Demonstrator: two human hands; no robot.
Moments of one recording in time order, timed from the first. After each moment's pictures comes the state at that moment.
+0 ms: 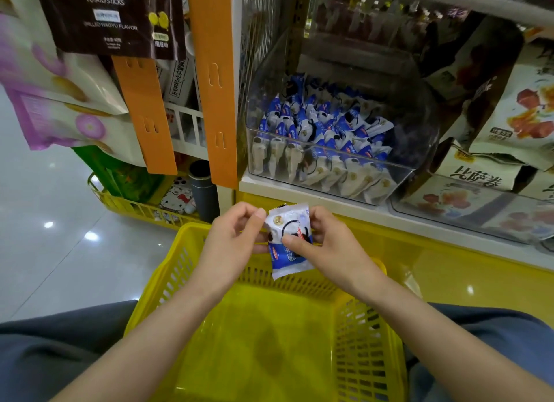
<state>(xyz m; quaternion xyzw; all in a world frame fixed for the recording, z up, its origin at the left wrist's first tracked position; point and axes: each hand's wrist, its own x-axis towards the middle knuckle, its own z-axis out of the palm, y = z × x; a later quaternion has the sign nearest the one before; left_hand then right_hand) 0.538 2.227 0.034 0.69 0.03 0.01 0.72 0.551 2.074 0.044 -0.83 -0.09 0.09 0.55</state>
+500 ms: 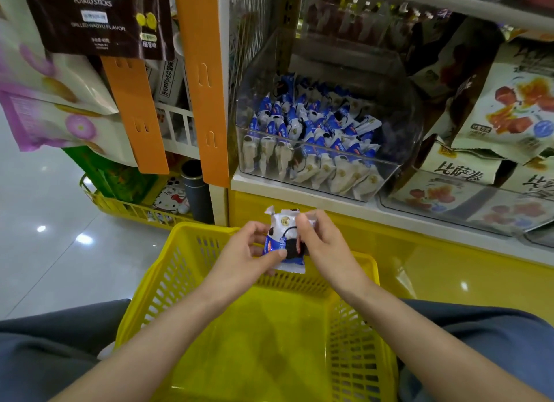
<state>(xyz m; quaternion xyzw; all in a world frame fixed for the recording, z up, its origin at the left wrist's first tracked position) 0.529 2.208 0.015 0.71 0.02 -0.10 0.70 0.546 2.068 0.026 -0.79 -0.05 0.03 0.61</state>
